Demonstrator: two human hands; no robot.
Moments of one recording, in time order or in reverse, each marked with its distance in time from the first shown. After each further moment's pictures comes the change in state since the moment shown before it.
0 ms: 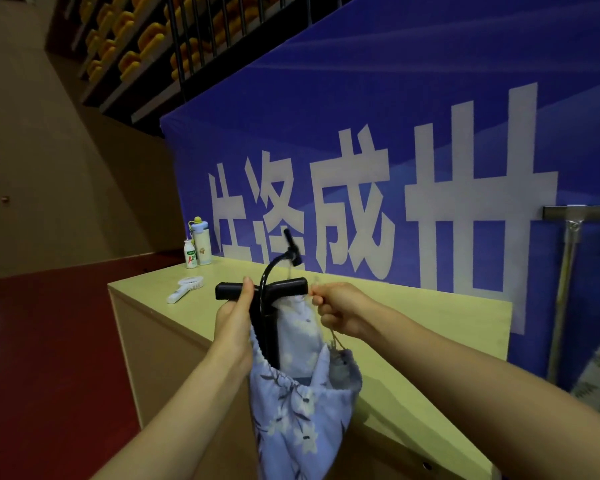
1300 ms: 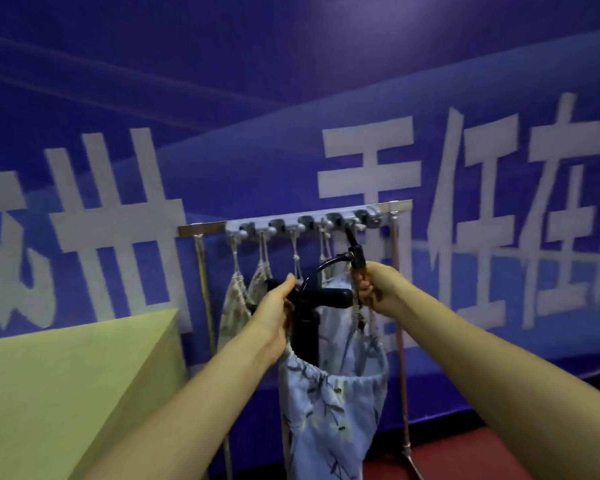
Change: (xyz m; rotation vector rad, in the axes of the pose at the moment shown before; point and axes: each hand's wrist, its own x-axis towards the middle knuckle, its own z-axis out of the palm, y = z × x) left_hand -0.323 -0.088 0.390 0.017 -1.056 -0.550; right_hand -0.420 -0.052 -0.400 0.219 1.003 -0.332
